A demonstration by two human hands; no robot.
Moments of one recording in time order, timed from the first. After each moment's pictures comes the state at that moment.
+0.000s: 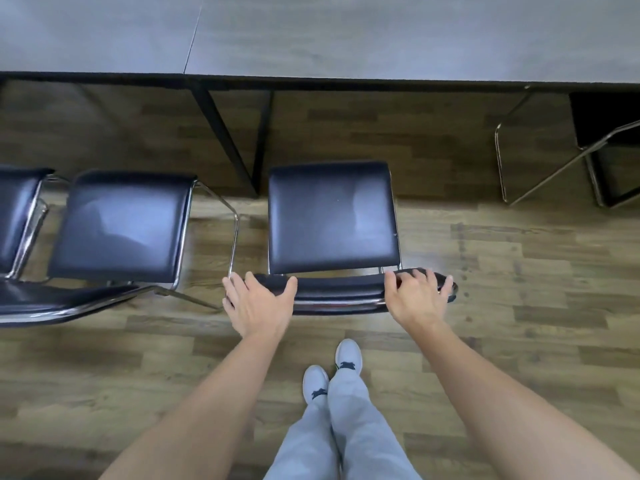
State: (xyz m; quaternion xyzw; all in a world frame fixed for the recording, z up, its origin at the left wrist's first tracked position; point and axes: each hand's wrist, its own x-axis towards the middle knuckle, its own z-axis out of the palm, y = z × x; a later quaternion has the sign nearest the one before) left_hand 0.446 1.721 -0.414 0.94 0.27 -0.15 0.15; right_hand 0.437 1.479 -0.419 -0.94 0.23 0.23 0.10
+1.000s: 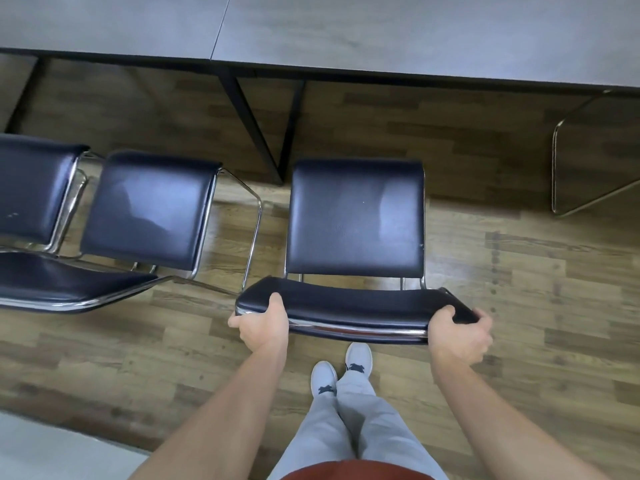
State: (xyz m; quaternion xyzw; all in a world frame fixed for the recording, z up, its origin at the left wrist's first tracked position) left_hand 0.465 1.712 -0.426 0.61 0.65 -0.04 0.46; right_hand 0.455 1.465 -0.420 -0.70 0.62 0.01 0.35
